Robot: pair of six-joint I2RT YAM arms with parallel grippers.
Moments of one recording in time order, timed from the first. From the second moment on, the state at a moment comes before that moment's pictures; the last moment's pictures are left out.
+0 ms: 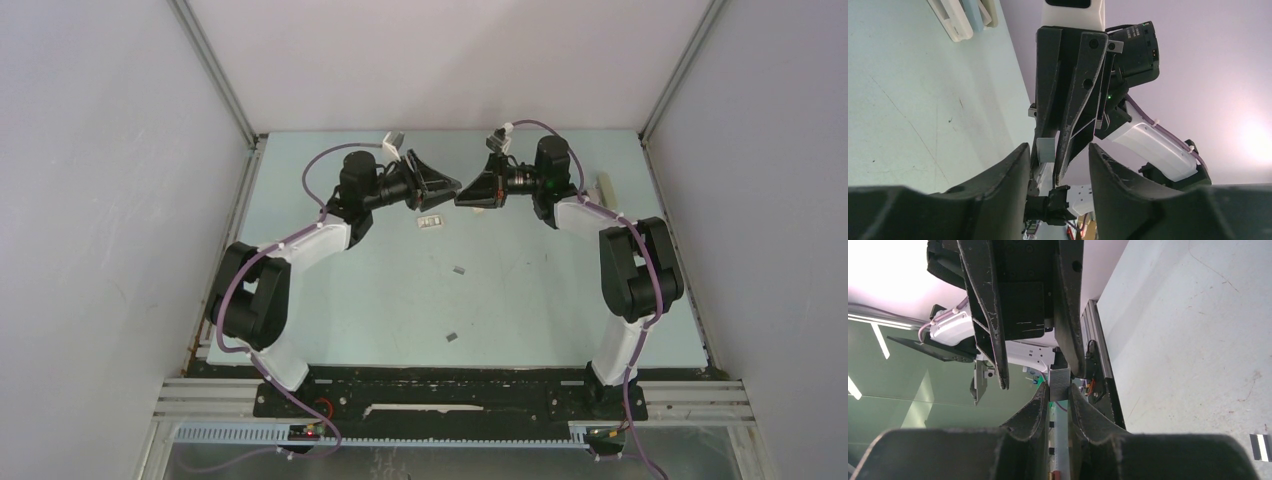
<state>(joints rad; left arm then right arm) -0.43 1.67 1.09 0.49 0.72 -1.22 0.26 1.86 1.20 0.59 -1.28 1.17</state>
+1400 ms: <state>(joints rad) -0.27 1.42 0.98 0.26 0.57 -1.02 0.27 1.78 1.20 0.14 -1.24 0.70</state>
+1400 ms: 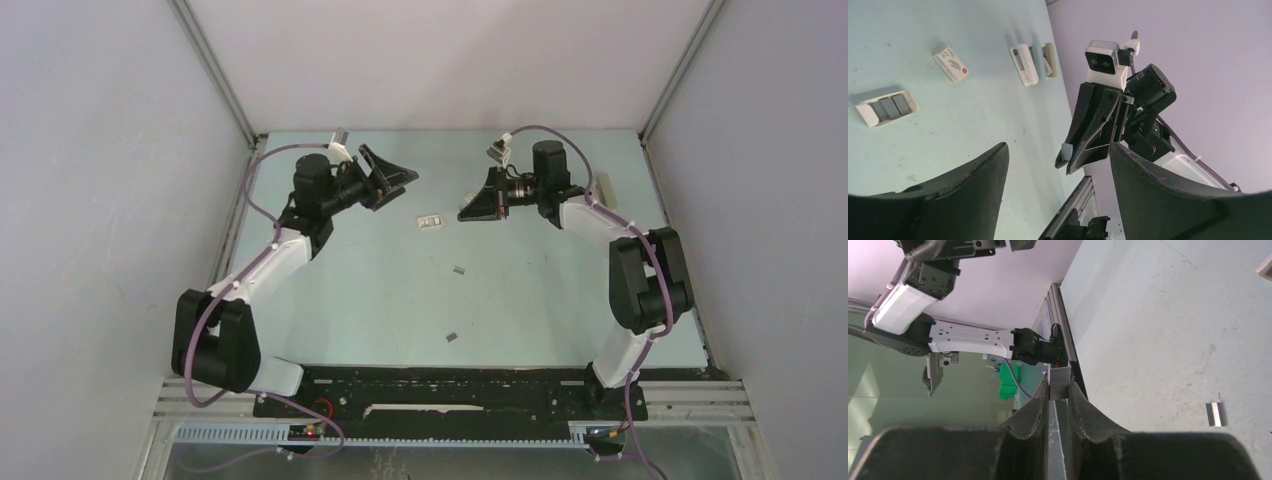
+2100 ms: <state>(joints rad) -0.13 1.21 0.94 0.09 0.49 -0.87 0.21 1.71 1.20 -0.41 -1.03 0.11</state>
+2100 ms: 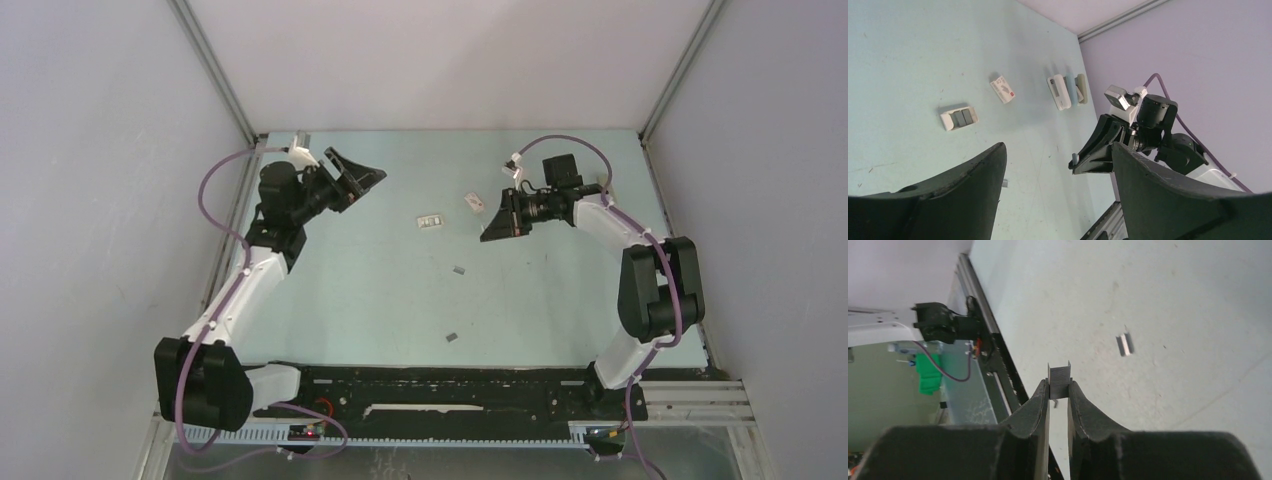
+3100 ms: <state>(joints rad) -0.13 1.24 0.85 0.18 0.53 -0.89 0.36 1.89 1.25 -0.67 -0.22 -0.26</state>
